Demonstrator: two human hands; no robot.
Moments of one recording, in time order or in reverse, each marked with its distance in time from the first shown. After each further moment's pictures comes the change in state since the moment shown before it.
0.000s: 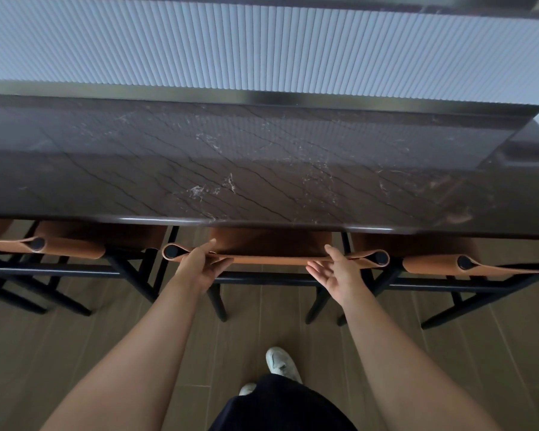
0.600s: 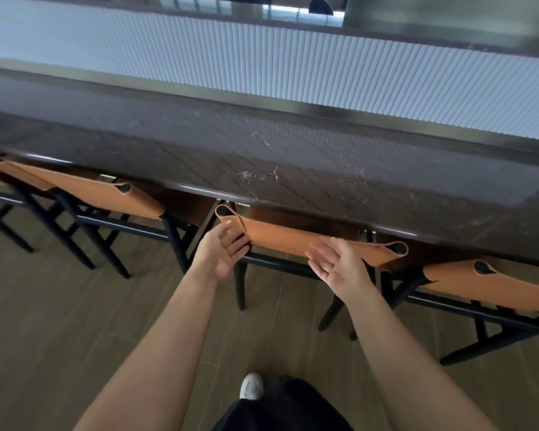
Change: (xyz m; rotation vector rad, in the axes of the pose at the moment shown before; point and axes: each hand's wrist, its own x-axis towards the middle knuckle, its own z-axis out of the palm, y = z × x) left_hand -0.118 -0.035 -0.056 -0.097 -0.092 0.257; right_hand -0.085 0.042 -0.007 -0.197 -0.344 -0.073
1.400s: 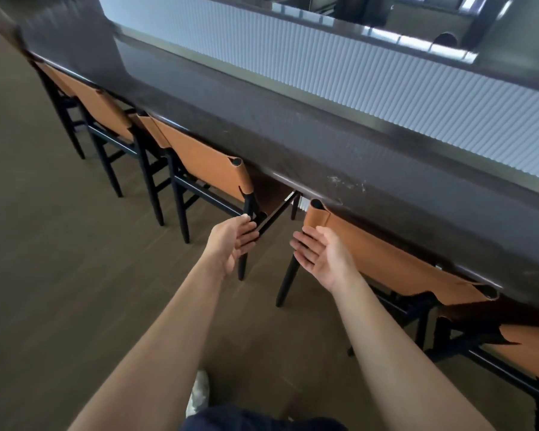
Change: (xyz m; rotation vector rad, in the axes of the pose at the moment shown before) left_hand -0.078 0.048 -0.139 0.087 0.204 0.221; right_hand -0.049 0.100 0.143 -0.319 -0.296 0.076
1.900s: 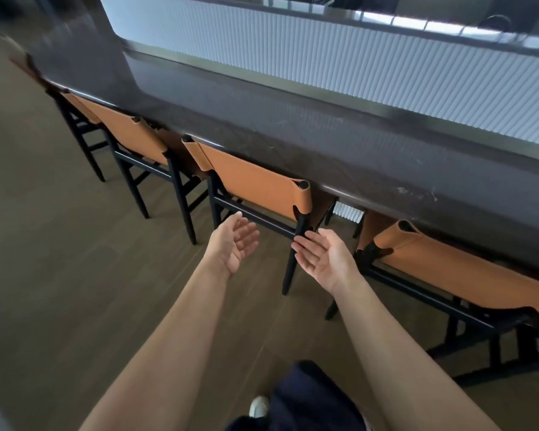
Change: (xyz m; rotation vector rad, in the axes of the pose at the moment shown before) left_hand 0.109 0.114 -0.157 -0.104 -0.005 -0.104; right_hand 0.066 0.061 0.198 0.174 0.007 0.068
